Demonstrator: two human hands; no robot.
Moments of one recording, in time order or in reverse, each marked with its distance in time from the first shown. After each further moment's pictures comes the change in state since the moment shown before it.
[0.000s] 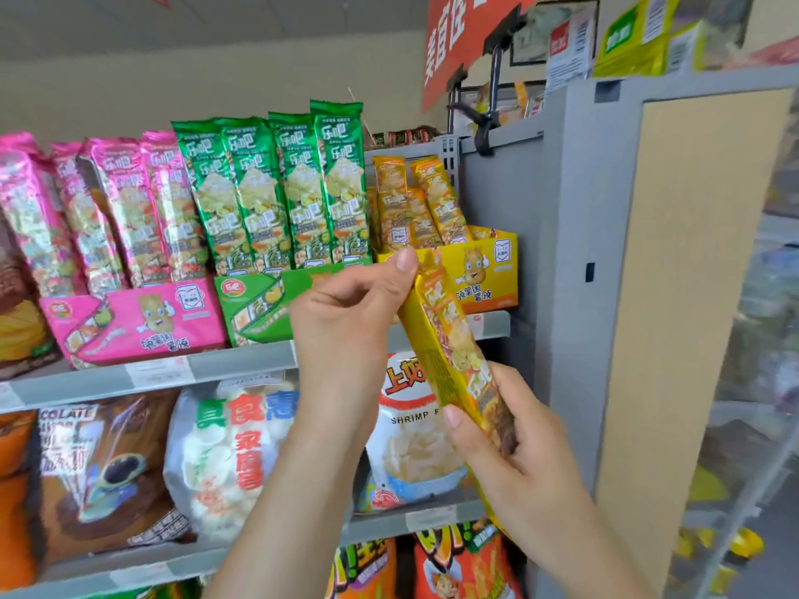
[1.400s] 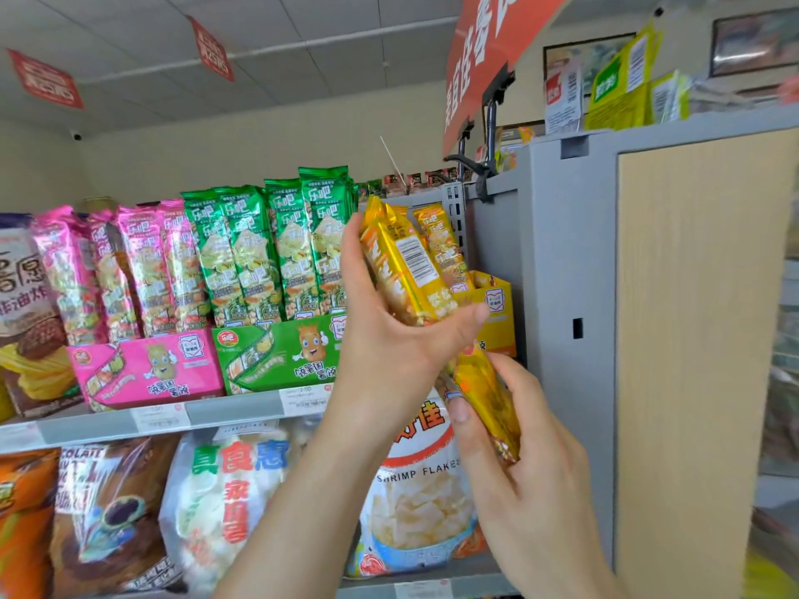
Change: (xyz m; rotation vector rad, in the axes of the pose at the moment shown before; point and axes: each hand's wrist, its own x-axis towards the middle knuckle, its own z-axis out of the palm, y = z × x) left_hand 0.009 0.008 0.055 0.118 -0.204 0.036; right_hand 0.032 0.006 -0.023 -0.146 0.233 -0.056
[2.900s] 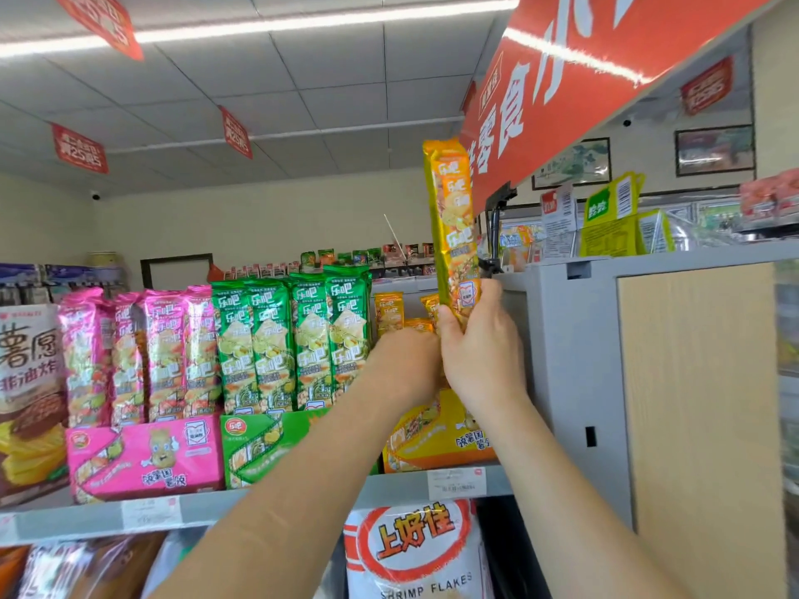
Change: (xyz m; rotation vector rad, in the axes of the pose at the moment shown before) left_hand 0.125 -0.039 -0.008 1.785 -0.537 0.140; right_hand 0.175 -0.033 0.046 -0.282 0.101 -0.004
